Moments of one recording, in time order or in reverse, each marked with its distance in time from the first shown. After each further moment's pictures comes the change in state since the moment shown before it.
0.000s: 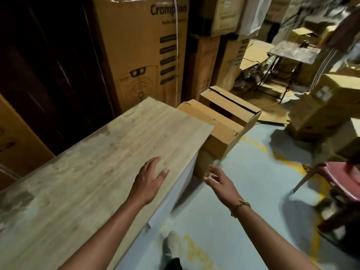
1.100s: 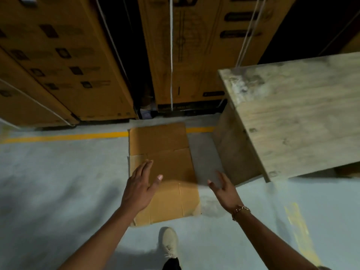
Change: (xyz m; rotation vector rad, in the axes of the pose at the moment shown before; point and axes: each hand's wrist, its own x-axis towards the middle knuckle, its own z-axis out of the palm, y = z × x) left_hand -0.706 -0.461 -0.229 0.182 0.352 -0.713; right_hand -0.432 0.027 0.621 -0.339 -0.676 -0.072
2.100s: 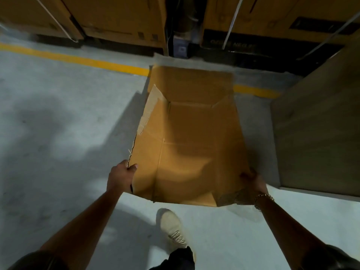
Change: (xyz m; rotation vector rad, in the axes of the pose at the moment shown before) left_hand 0.093 -0.369 0.296 -0.166 0.022 -0.698; right_hand 0.283 0.255 0.211 -0.232 -0.094 0.300
